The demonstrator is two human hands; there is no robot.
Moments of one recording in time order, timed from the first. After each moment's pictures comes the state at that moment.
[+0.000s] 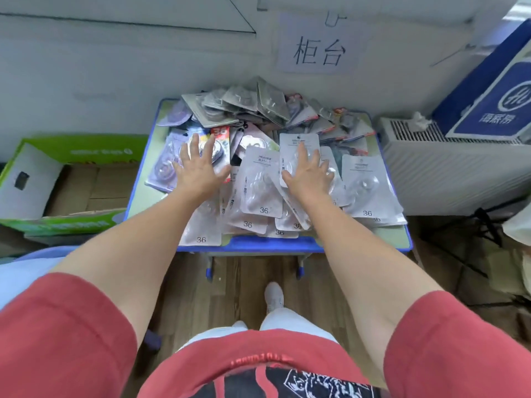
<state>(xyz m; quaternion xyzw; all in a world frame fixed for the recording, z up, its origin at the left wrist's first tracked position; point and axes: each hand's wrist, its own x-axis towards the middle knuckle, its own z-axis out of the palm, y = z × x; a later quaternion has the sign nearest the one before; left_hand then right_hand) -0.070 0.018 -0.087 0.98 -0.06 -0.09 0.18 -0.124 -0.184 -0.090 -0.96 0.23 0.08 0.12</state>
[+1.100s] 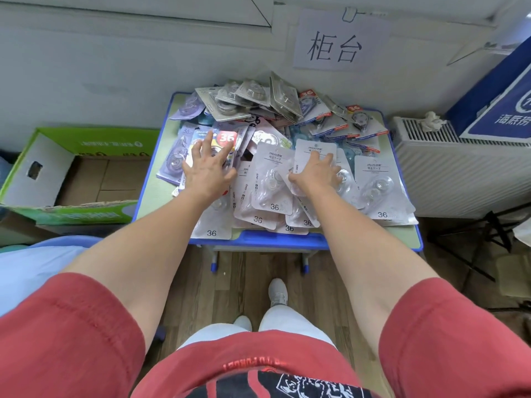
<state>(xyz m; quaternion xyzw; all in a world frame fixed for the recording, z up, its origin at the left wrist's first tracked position) -0.076 0.028 -0.091 0.98 -0.10 -0.08 0.13 -0.107 -0.180 -0.098 -0.93 0.31 0.12 0.15</state>
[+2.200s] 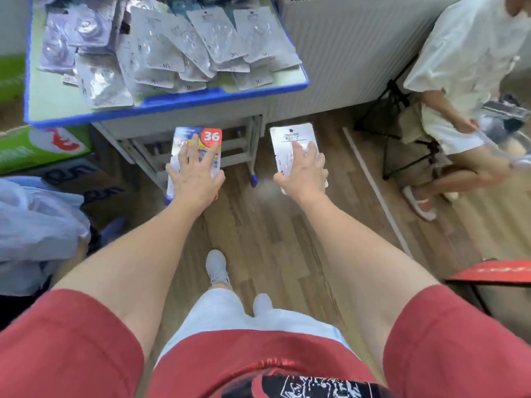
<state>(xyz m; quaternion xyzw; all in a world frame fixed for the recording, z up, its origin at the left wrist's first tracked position) -0.421 -0.016 -0.150 0.97 -0.21 -0.12 0.09 -0.517 -0.195 -0.144 -0.92 0.35 0.07 0.13</state>
